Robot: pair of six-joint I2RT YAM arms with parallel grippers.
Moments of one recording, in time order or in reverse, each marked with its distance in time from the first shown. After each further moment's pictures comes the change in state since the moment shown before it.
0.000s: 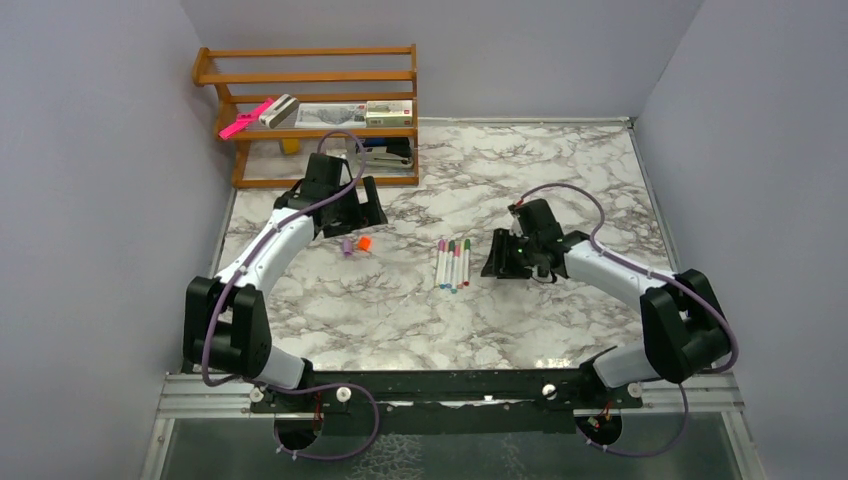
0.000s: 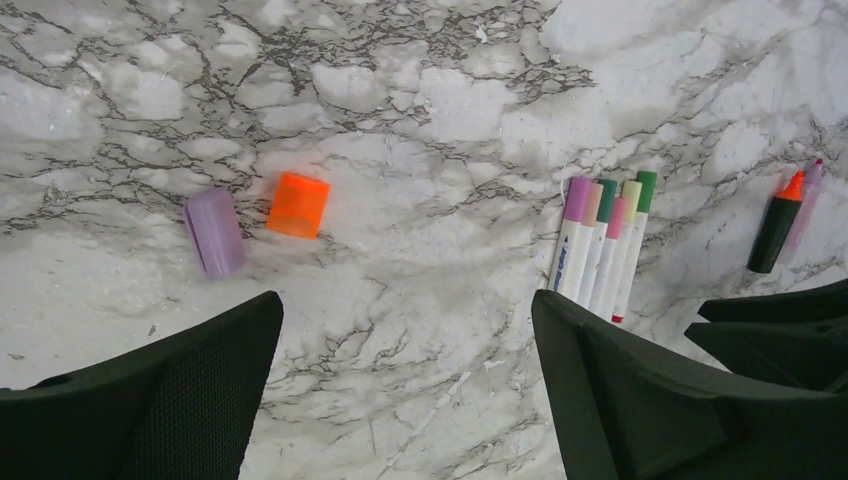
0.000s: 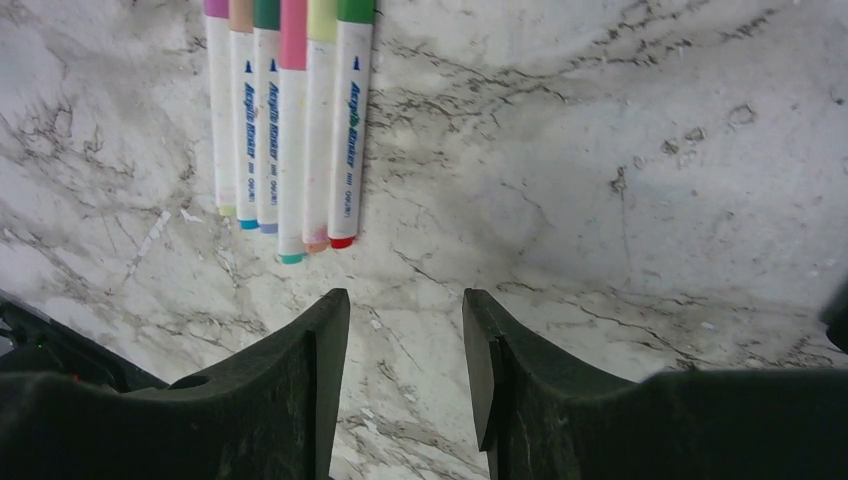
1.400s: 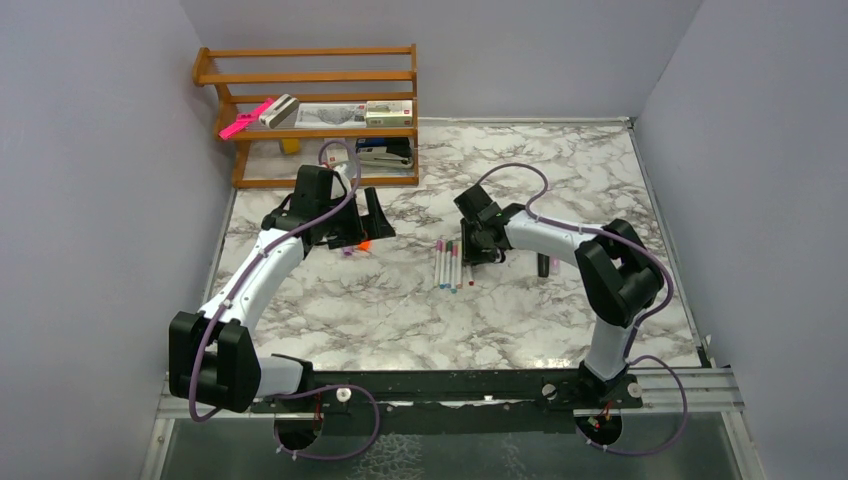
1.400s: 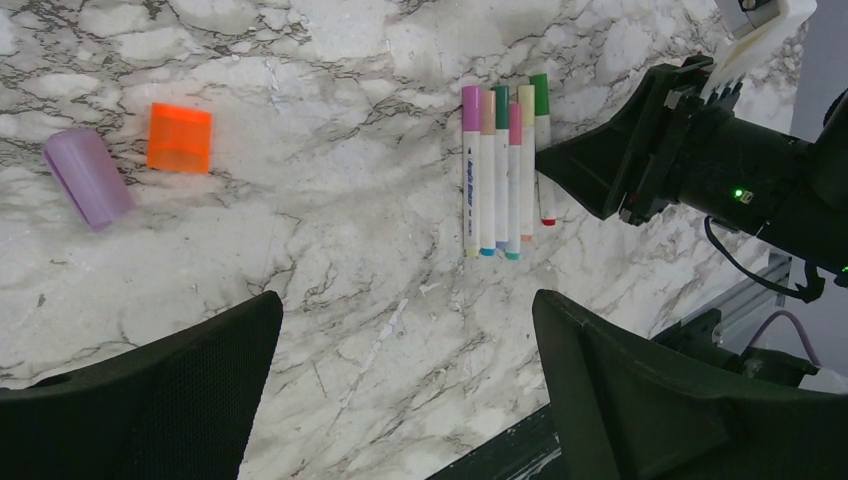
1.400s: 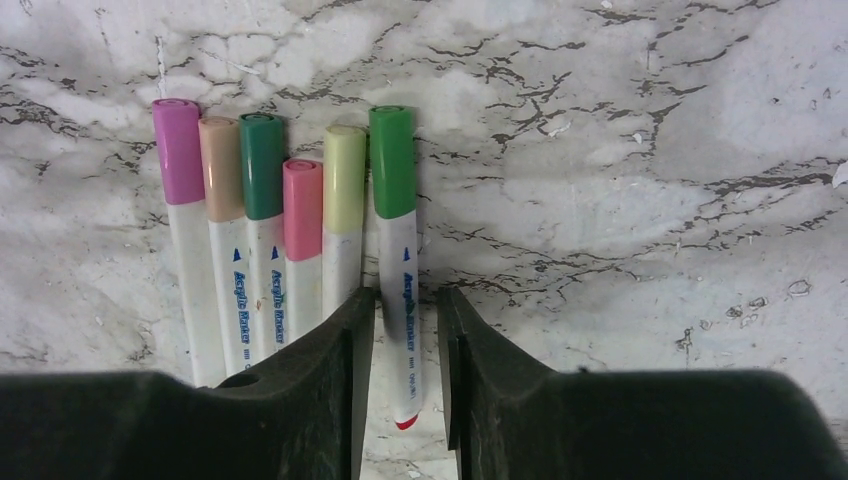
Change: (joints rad) left arm 0.000 -0.186 -0.114 -0.001 0.213 0.007; right arm 0.206 0.419 0.419 -0.169 0.351 0.058
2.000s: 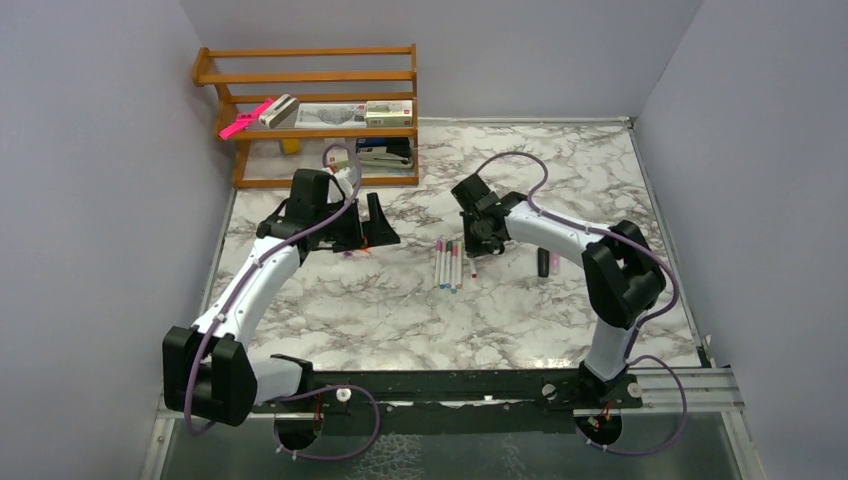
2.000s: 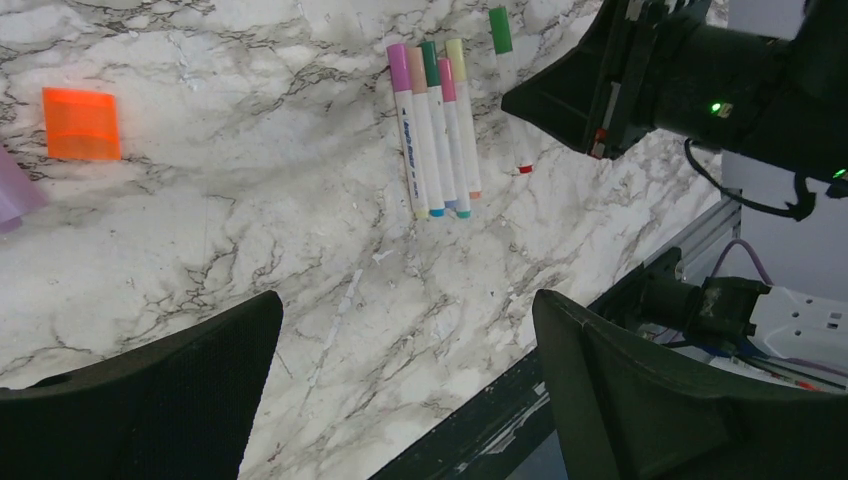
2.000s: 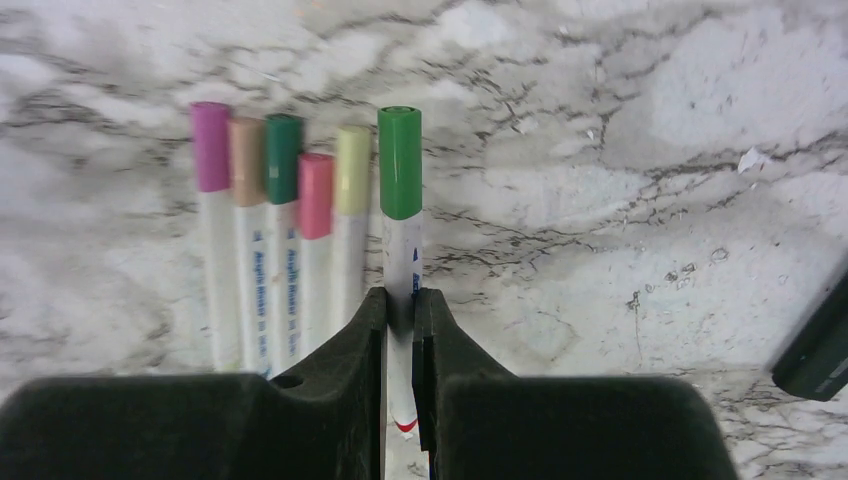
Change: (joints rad) left arm 0.000 -0.050 -0.023 -0.006 0.139 0.035; right arm 0.012 -0.006 0.075 -0.126 0.069 -0.003
